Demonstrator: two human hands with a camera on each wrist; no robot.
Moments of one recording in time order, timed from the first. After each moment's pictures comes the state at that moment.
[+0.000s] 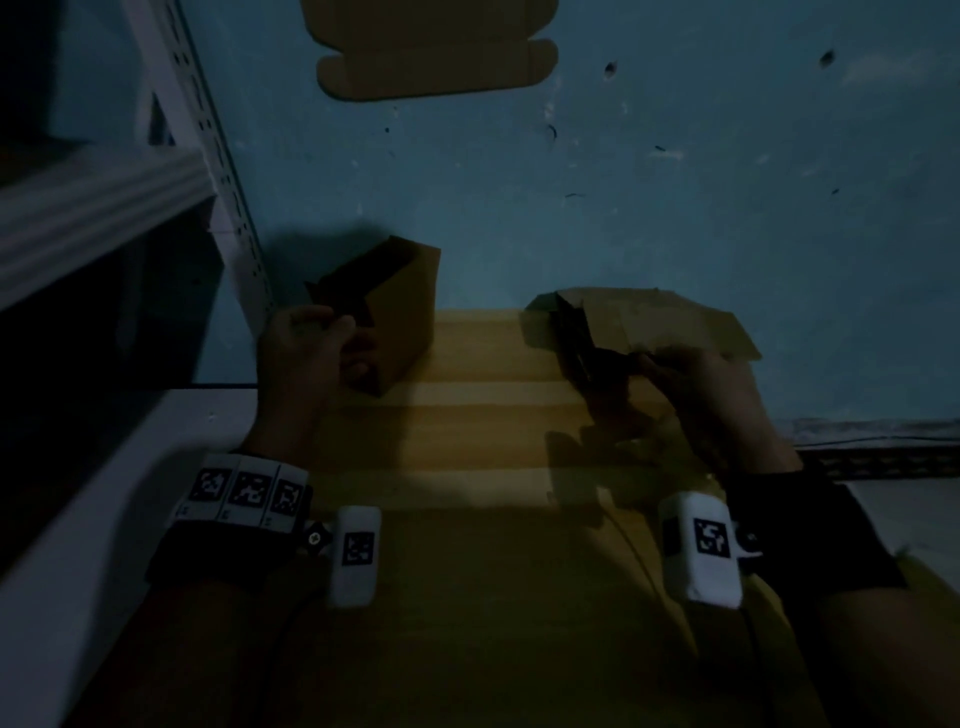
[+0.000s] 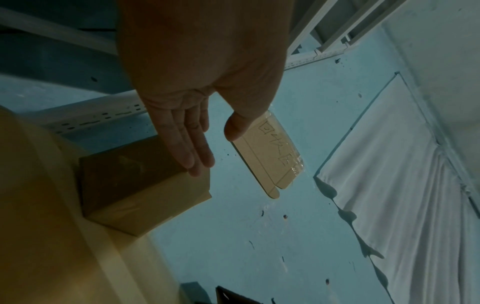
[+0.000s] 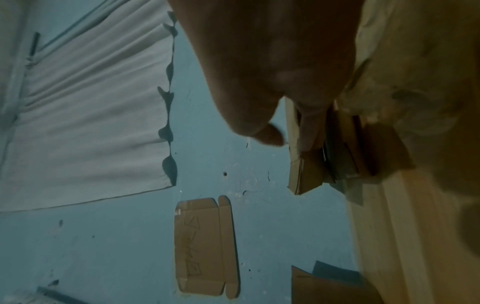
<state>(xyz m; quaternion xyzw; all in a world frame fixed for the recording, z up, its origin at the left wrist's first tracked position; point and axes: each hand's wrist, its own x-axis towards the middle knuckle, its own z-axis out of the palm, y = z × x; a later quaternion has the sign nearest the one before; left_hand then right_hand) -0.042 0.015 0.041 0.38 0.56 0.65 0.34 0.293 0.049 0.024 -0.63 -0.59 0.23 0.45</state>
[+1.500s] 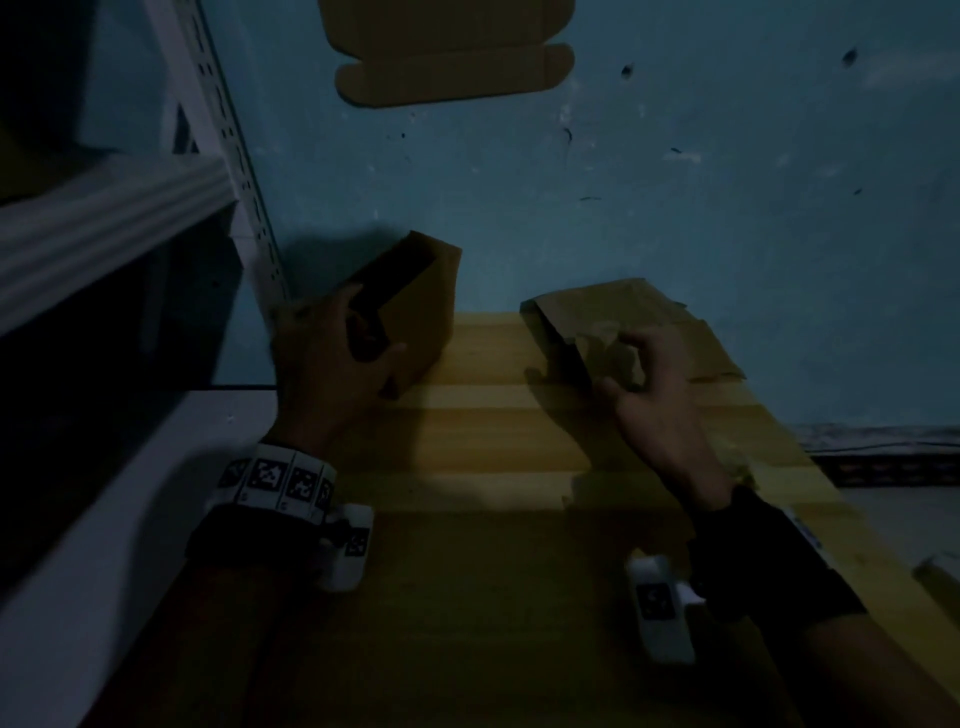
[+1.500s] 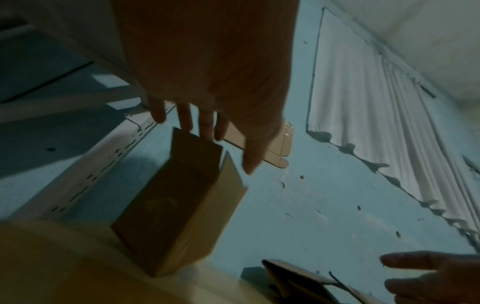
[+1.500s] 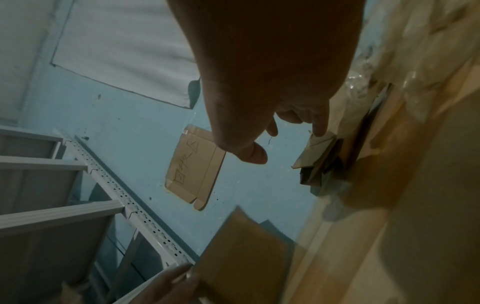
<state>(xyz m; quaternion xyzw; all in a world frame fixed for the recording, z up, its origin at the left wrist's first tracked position) -0.059 0.024 0.030 0.60 0.70 0.39 -0.02 0.240 0.018 0.026 -0.59 -0.61 0.30 0.44</state>
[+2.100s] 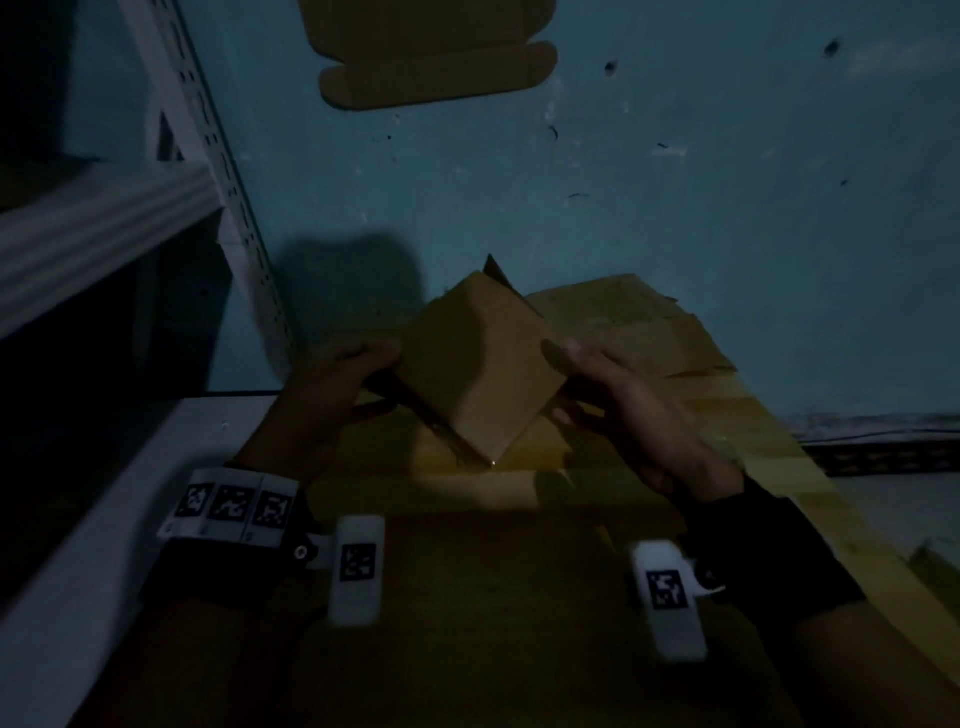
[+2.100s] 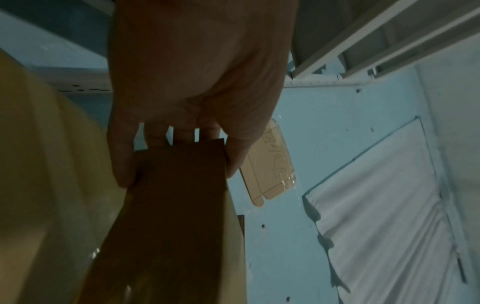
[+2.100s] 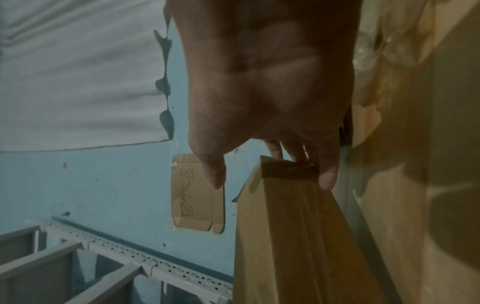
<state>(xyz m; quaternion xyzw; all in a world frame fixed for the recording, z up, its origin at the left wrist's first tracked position) -0.035 -0.001 0.044 0.44 0.56 0.54 0.44 0.232 0.018 0.026 -0.45 -0.52 0.58 0.44</state>
